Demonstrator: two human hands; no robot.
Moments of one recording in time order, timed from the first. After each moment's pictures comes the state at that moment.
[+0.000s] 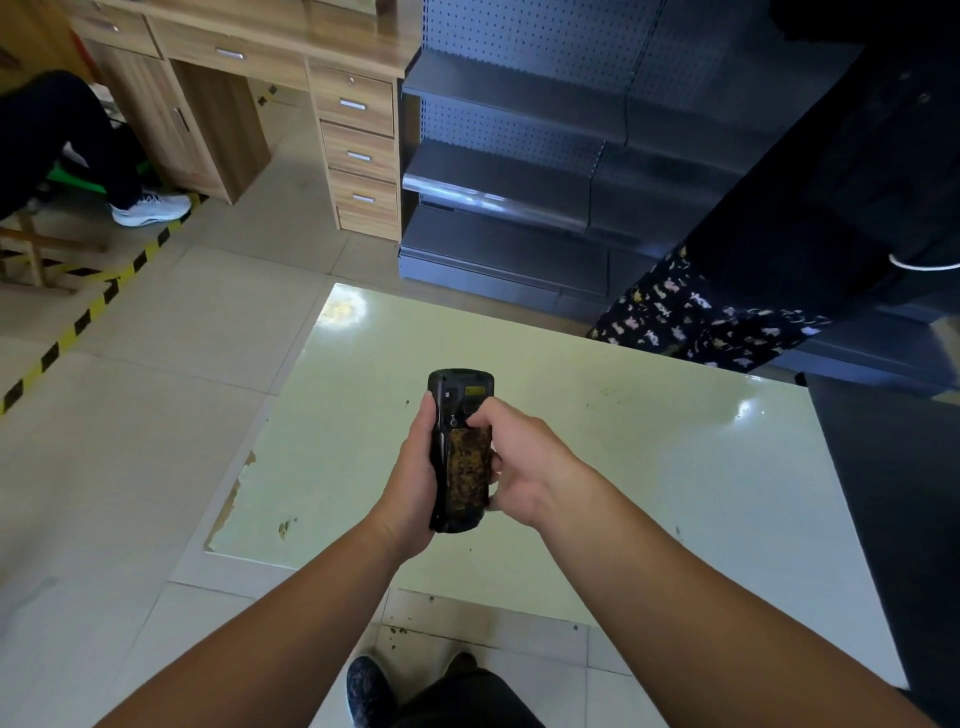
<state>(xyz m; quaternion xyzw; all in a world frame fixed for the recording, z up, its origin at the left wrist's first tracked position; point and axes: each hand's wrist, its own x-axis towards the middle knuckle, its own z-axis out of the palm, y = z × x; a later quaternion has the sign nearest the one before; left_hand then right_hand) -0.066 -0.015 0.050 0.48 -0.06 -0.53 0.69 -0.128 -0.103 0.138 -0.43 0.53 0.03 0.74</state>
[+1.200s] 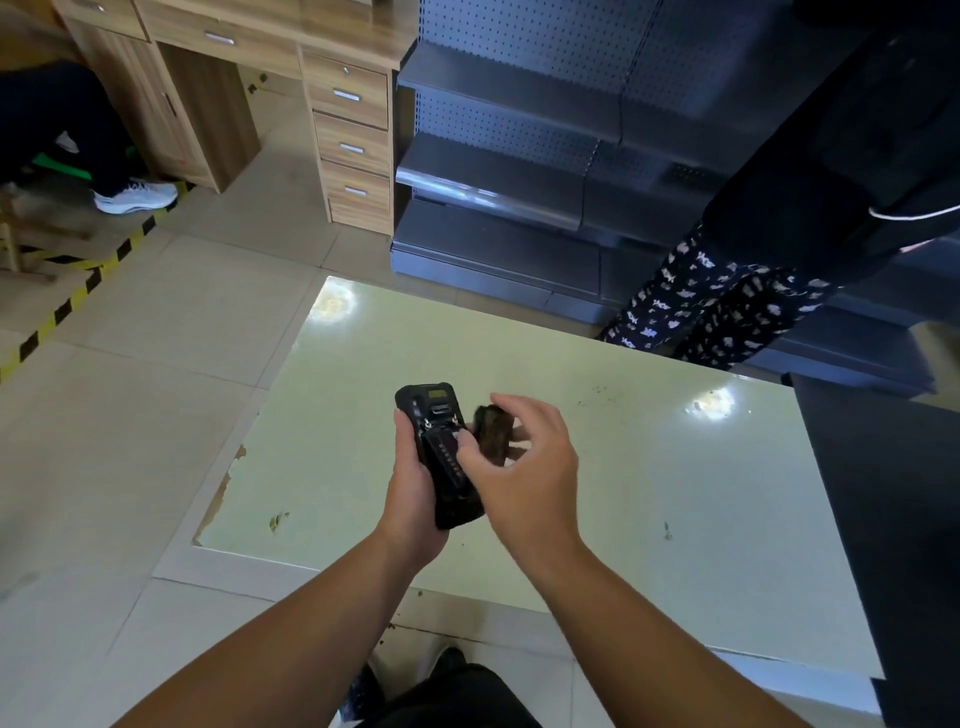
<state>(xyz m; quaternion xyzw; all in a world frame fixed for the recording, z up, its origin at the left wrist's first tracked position) -0.080 -0.013 0.019 0.40 0.06 -0.54 0.73 -0.166 -0.077 0.107 -0.78 0.42 -0.26 0.40</state>
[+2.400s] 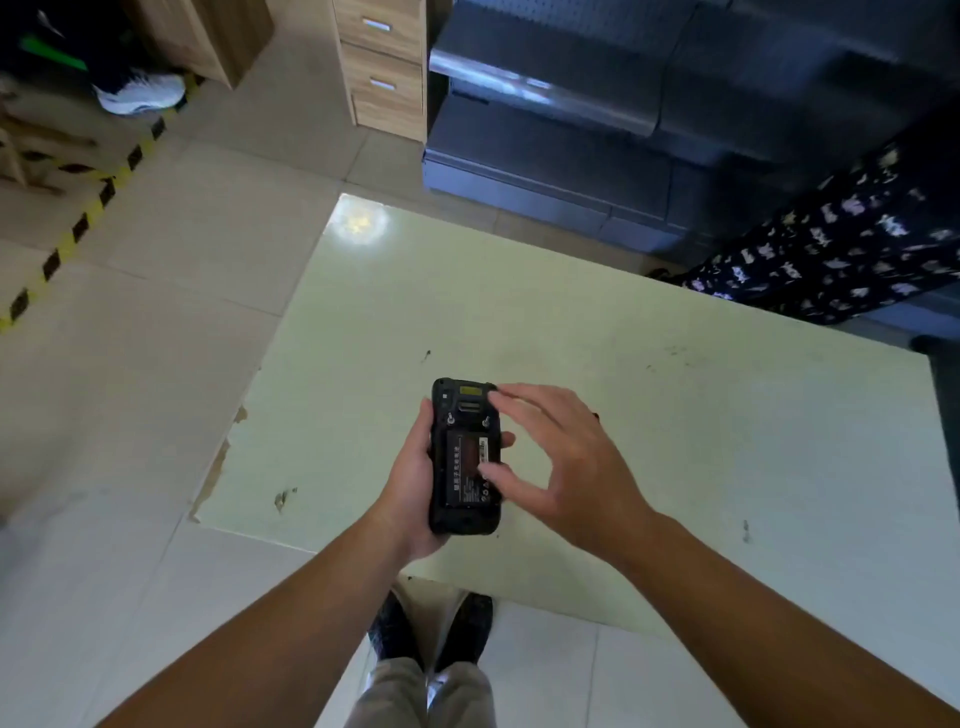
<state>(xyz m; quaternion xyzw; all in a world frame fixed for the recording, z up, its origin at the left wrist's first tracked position) -0.041 -0.016 -0.056 0.36 0.15 -0.63 0.67 -0.156 -0.158 -0.014 -0.95 0.12 -0.10 0.26</state>
